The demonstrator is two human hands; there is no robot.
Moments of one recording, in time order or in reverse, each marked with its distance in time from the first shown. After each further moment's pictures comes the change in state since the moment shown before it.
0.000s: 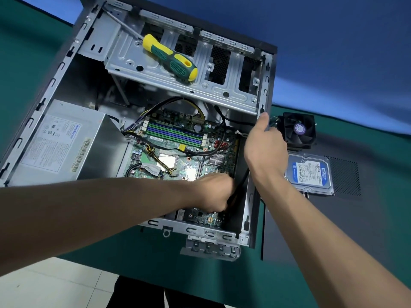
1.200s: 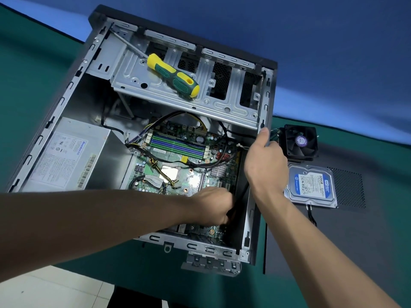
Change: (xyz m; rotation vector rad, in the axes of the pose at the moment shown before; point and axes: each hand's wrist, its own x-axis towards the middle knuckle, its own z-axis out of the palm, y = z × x) left_hand -0.006 -0.001 0.000 0.076 0.033 0.036; right_hand 0.003 0.003 0.003 -0.007 0.038 -0.009
